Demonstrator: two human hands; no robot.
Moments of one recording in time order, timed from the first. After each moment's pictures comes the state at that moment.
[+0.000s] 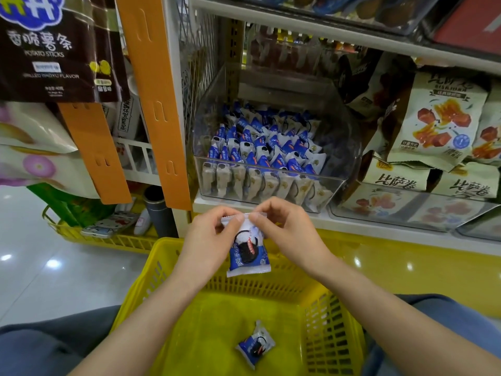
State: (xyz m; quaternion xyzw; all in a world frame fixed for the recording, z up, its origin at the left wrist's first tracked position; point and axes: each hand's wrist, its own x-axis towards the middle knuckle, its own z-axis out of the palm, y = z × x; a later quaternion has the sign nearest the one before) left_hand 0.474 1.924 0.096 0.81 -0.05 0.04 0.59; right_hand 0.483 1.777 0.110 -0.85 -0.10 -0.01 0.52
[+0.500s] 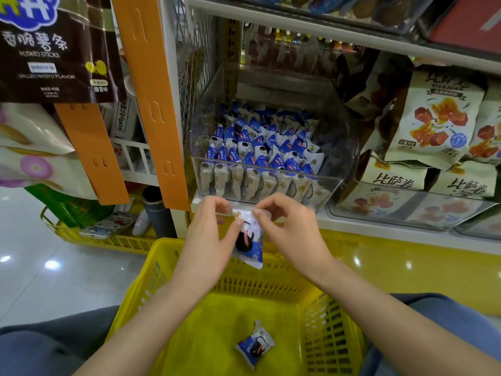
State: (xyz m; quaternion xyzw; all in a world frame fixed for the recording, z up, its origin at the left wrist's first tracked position) left_hand 0.474 1.921 0.086 0.85 -0.04 0.10 0.51; right_hand 0.481 1.775 0.107 -0.88 -0.12 -0.13 0.44
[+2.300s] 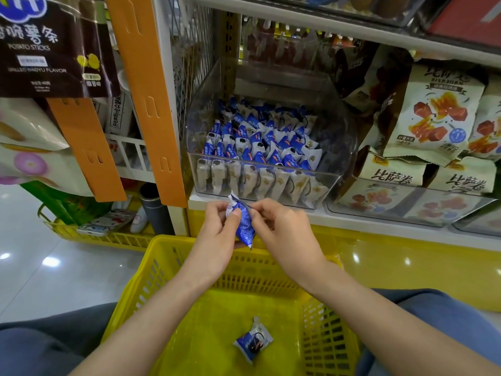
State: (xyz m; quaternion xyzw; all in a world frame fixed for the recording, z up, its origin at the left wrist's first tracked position) left_hand 0.476 1.907 0.083 0.70 0.01 -0.05 0.71; right_hand 0.473 1.780 0.104 -0.92 -0.11 -0.08 0.37
